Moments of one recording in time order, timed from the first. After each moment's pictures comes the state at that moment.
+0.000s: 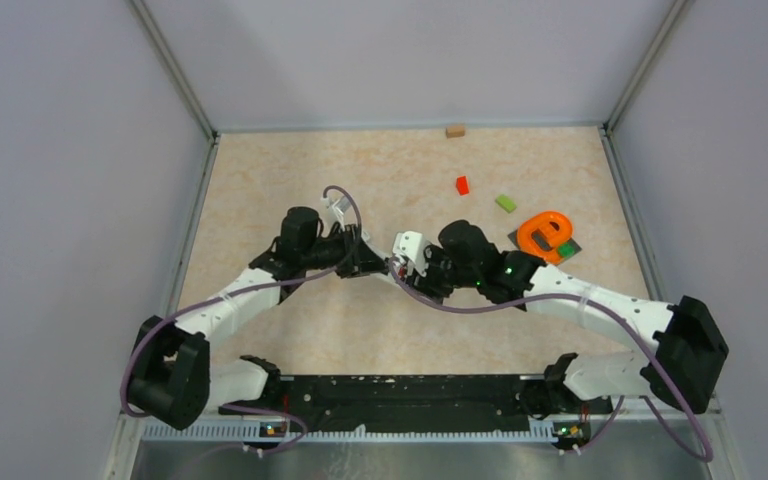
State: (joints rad) left arm -0.41 1.23 0.66 0.04 0.72 -0.76; right arm 0.91 1.23 0.89 -0.32 -0.17 -0.39
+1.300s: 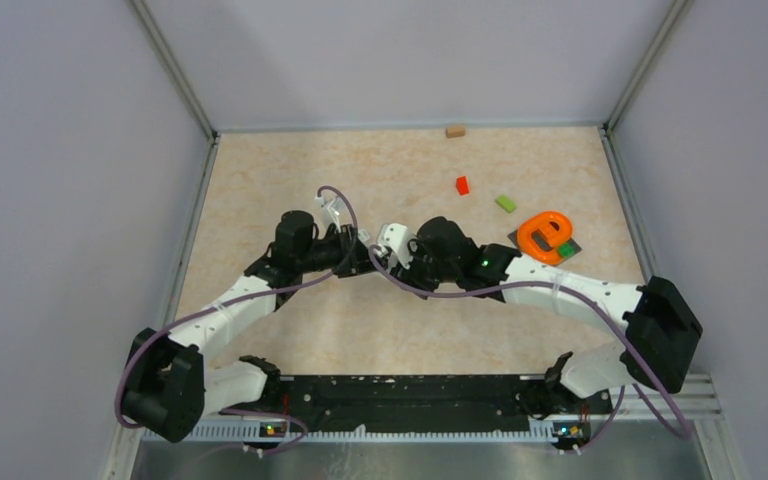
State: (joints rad) left arm -0.43 1.17 0.61 0.11 0.66 -0.73; right arm 0.95 1.38 0.97 -0.29 -0.06 -0.29
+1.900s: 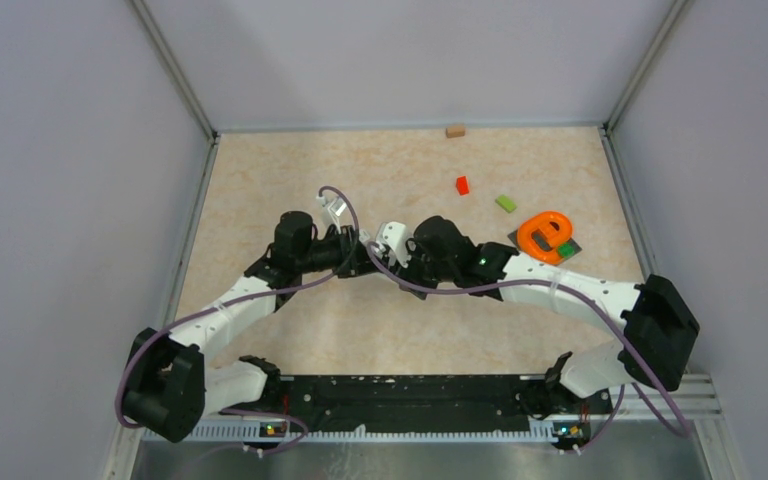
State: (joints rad) left arm -0.42 1.17 0.60 0.14 0.70 -0.70; right arm 0.96 1.40 1.00 -0.33 -0.05 -0.26
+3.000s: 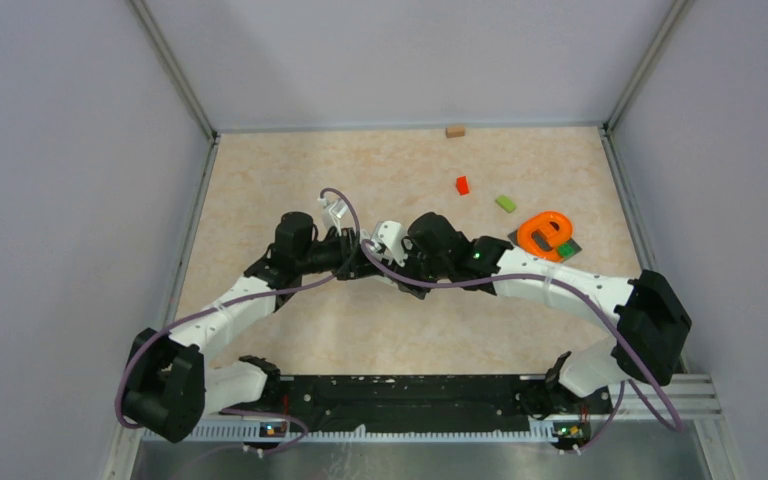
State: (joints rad) left arm -0.42 1.17 0.60 0.10 0.71 -0.67; right arm 0.96 1.44 1.07 -0.41 -0.06 -0.25
